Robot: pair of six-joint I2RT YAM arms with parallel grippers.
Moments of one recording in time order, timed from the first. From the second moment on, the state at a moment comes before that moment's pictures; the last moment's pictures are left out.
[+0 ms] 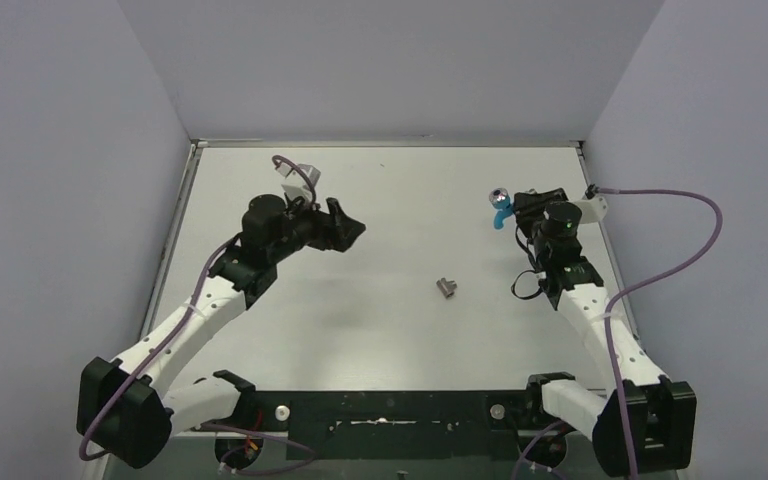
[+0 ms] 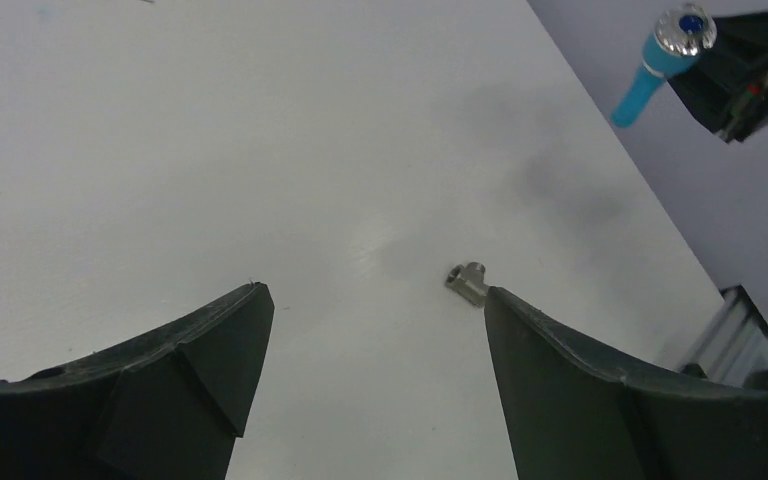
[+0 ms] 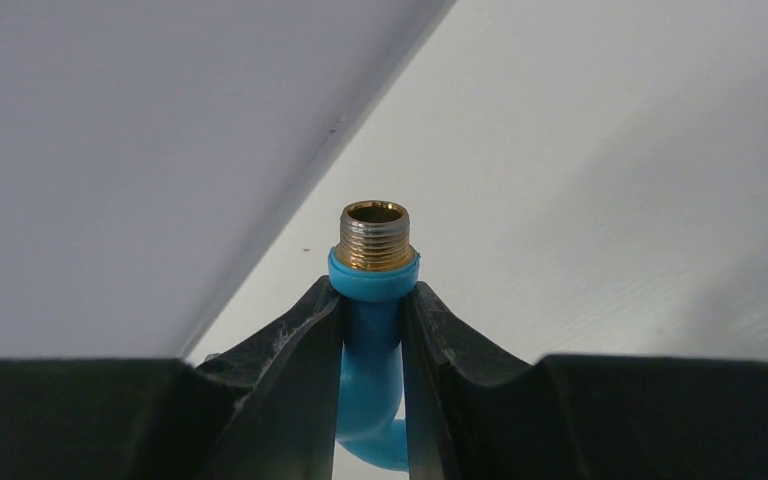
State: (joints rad) left arm -0.42 1.13 0.84 0.00 0.22 -0.44; right arm 0.06 1.10 0.72 0.05 0.22 0.92
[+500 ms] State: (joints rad) left arm -0.66 1.28 0.89 0.24 0.36 -0.26; right arm 0.43 0.98 0.73 0.00 0.37 1.43
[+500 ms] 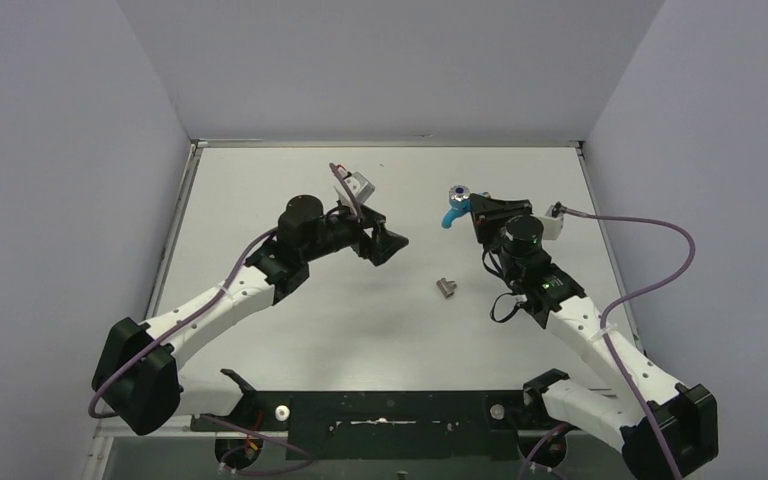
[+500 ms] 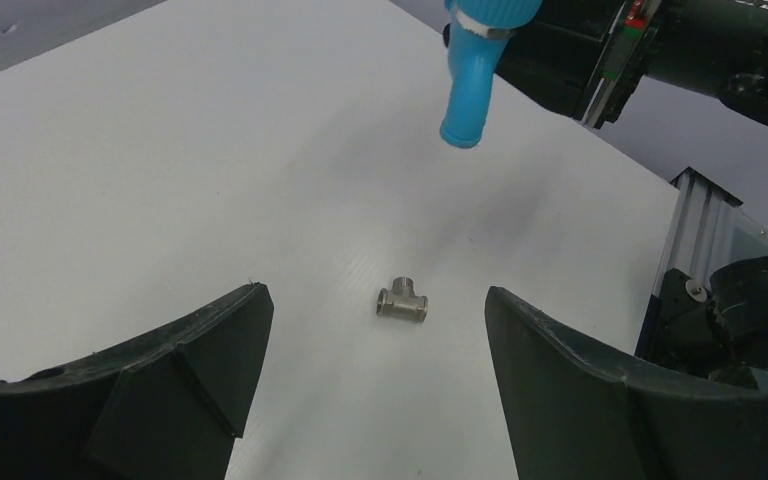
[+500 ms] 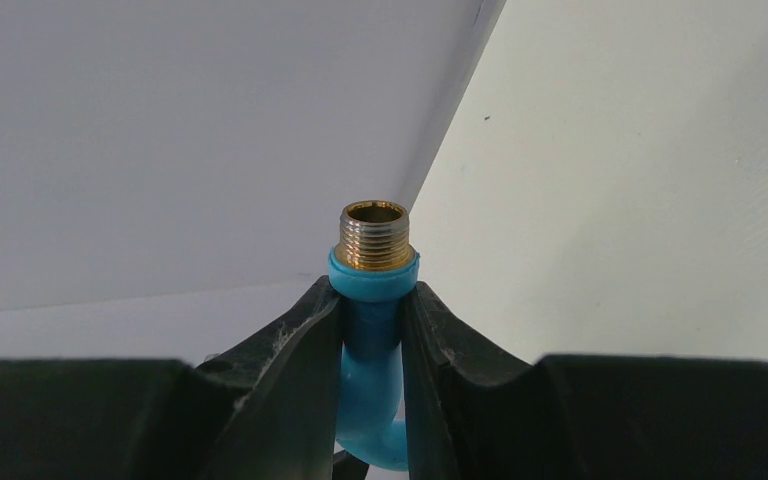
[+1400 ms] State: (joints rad) left arm -0.72 1.42 1.06 0.23 0.39 -0.03; right arm 0.65 1.08 0.78 0.07 0.41 1.56
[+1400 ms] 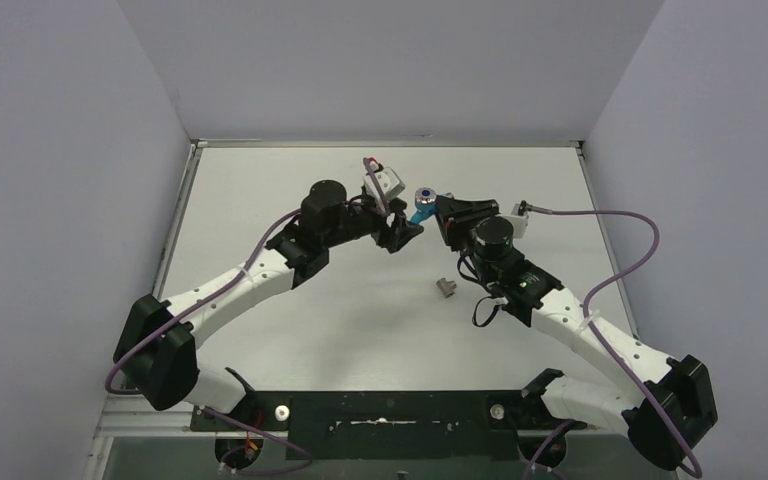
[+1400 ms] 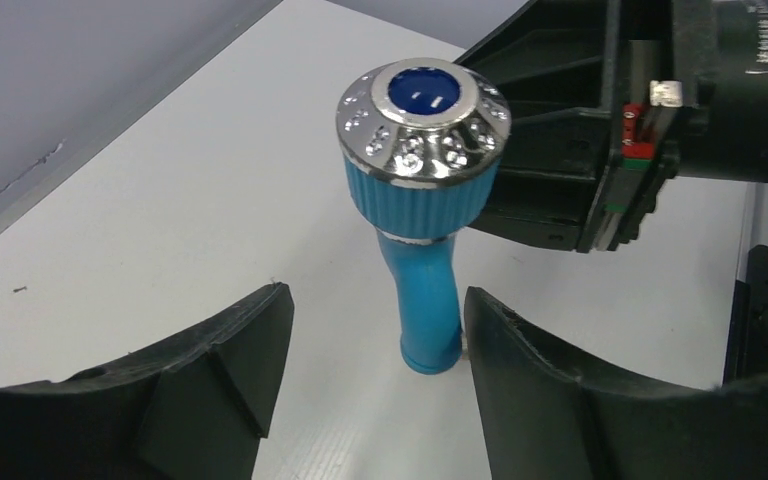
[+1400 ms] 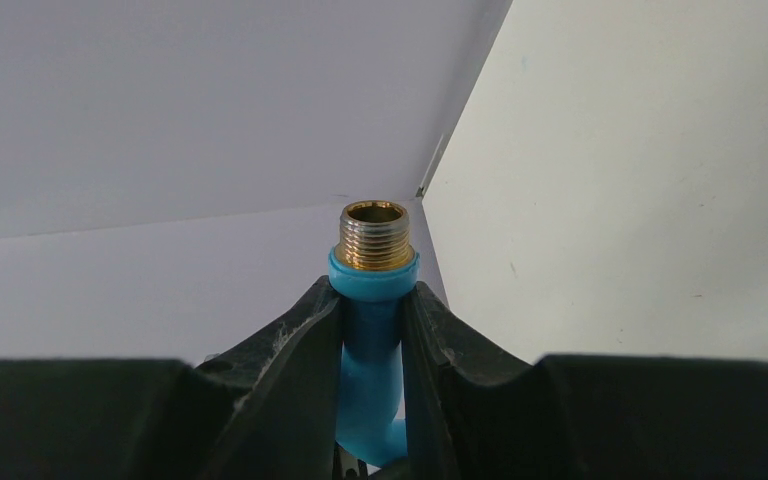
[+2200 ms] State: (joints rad) left arm -0.74 1.47 1.12 0.20 0.29 0.01; right arm 0.66 1.10 0.78 0.15 0.42 1.55
